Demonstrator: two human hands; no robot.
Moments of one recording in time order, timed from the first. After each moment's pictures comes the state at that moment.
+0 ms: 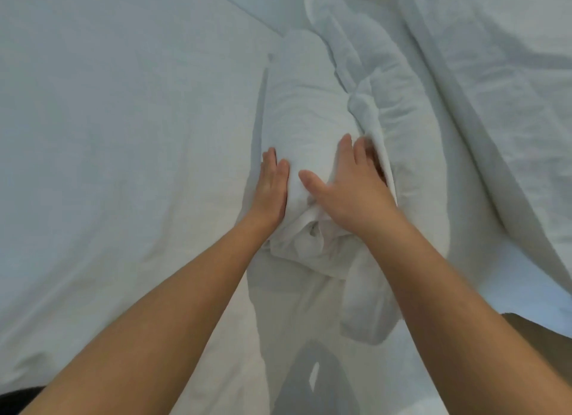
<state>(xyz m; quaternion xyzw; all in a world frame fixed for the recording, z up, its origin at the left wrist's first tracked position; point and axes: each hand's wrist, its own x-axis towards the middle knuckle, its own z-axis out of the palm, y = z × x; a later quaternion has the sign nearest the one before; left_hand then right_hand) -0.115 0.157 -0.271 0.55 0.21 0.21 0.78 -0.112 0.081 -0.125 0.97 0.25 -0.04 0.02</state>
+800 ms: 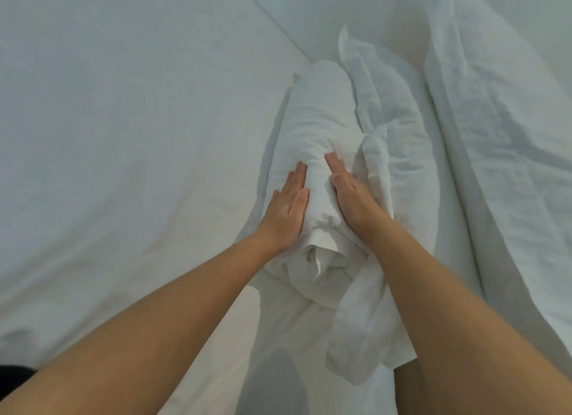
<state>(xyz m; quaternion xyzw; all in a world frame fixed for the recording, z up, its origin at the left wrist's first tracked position) -0.125 0.149 -0.255 0.62 0.13 0.22 0.74 -0.055 0.101 -0.133 0.92 0.34 -0.17 -0.09</state>
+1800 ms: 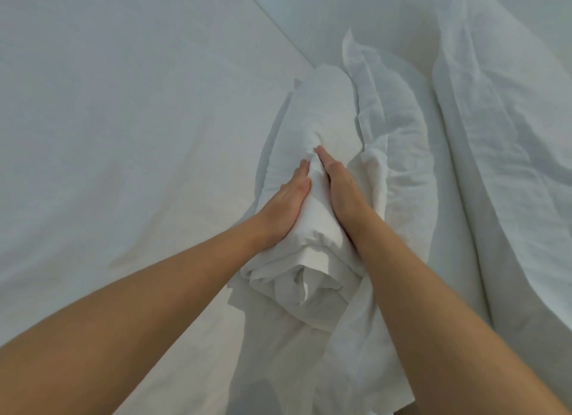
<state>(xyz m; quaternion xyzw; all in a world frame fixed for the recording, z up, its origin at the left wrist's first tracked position) -0.089 0.172 -0.257 0.48 0.10 0.16 0.86 -0.026 0.127 -0.153 0.89 0.22 -0.27 -0.31</state>
